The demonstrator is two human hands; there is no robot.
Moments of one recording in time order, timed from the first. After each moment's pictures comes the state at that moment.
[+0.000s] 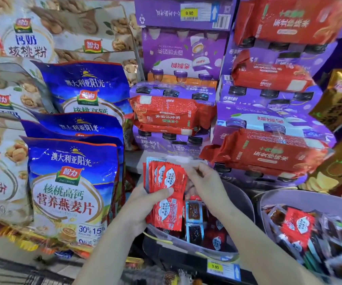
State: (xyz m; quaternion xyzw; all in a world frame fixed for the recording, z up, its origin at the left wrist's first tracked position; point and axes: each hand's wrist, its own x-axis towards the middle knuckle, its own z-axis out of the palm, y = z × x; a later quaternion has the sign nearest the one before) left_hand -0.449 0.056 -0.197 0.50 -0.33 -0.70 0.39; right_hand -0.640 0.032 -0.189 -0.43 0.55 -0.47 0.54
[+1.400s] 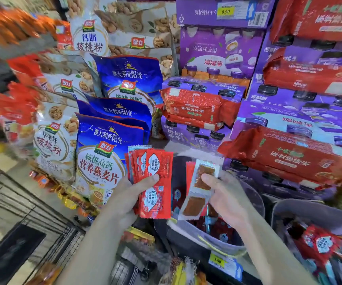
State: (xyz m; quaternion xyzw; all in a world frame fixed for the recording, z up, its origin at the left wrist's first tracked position) left_hand -0.429 0.125 -0.152 0.55 -0.26 -0.61 0.51; right_hand -0.667 0.075 -0.174 -0.35 0.31 -0.46 0.75
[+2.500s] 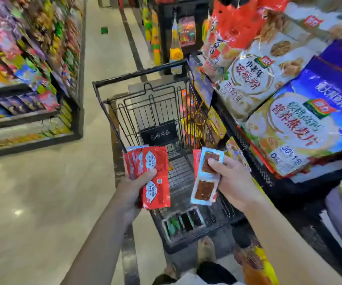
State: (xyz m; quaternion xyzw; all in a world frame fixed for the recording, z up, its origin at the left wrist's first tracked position) left_hand -0.196 0.545 -0.229 0.60 0.08 -0.37 0.71; right_hand -0.323 0.305 -0.224 -0.50 0.25 -0.08 0.83
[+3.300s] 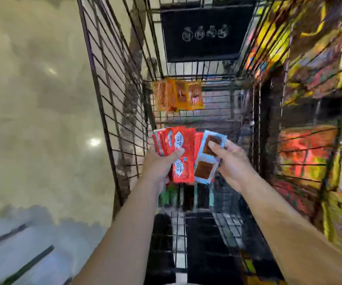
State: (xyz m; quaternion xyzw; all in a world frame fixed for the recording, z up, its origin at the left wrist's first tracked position) left_hand -0.137 0.443 -0.577 0.65 0.39 -0.31 0.58; right_hand -0.161 0.255 -0.577 -0.48 0.43 0.21 0.74
